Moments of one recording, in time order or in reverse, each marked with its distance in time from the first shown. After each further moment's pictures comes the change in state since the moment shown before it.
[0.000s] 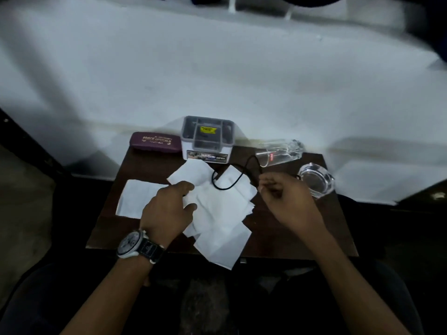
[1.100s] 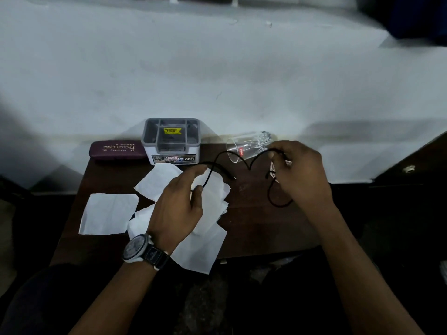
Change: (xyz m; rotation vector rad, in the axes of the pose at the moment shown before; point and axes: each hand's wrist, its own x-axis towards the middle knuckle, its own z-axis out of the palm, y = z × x) left_hand 0.014 0.056 0.040 -0.225 0.103 0.425; right_hand 0.024 0.015 -0.066 -0.118 0.289 -0.034
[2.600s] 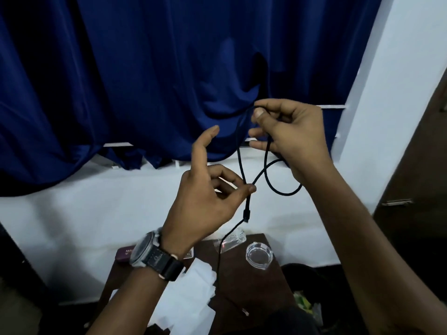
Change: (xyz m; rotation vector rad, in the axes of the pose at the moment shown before) left_hand 0.023 0.306 -0.189 -0.458 0.100 0.372; right_hand 0.051 -0.244 -0.274 0.819 0.193 -0.079
